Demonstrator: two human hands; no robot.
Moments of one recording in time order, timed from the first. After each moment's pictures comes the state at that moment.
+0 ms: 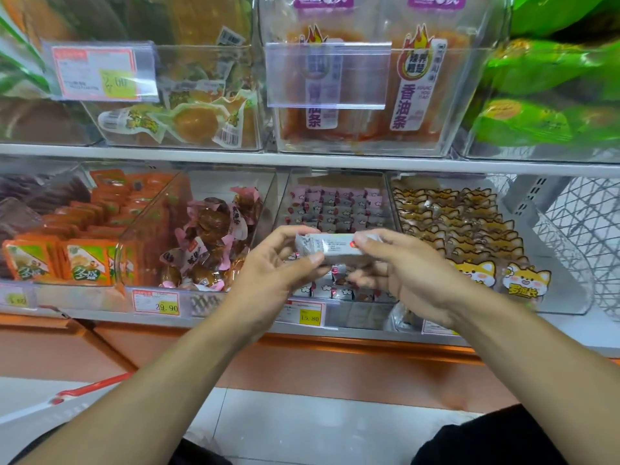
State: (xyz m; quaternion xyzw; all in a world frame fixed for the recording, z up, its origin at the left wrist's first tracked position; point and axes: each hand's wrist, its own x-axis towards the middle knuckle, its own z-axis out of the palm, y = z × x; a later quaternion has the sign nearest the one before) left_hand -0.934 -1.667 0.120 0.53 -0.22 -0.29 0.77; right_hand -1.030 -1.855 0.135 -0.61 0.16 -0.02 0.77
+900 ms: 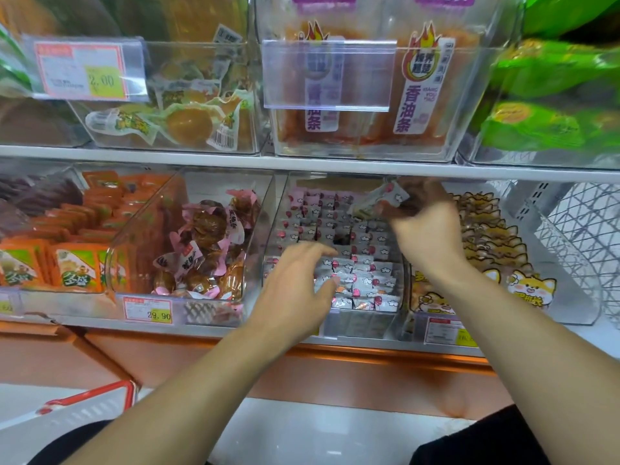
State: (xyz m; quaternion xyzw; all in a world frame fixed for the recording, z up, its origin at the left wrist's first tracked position) left_hand -0.936 -1.697 0.100 0.86 -0.38 0.03 0.34; right_hand -0.983 -1.895 0.136 -0.77 0.20 -0.37 0.48
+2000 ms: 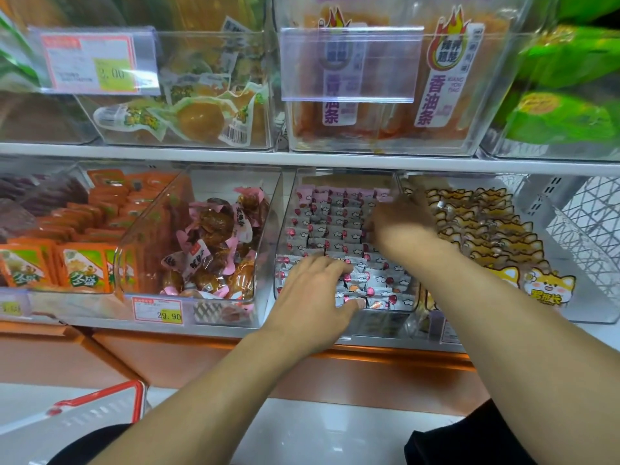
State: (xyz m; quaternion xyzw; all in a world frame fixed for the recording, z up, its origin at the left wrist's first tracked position) left_hand -0.934 -1.698 0.083 0.87 -0.43 0.00 0.25; right_hand -0.930 -1.887 0.123 -0.96 0.25 -0.03 -0.12
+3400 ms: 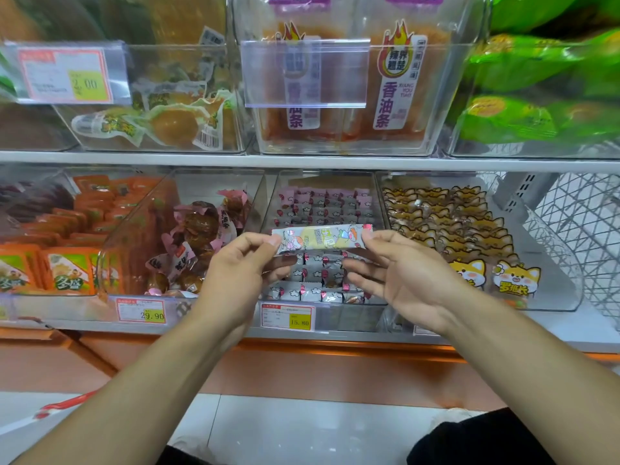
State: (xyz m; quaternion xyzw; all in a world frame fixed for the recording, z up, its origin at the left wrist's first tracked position) left_hand -0.919 -1.667 0.115 0.63 -0.10 -0.19 0.75; right_hand -1.034 -1.852 0.140 -0.46 0.26 -0.09 0.84
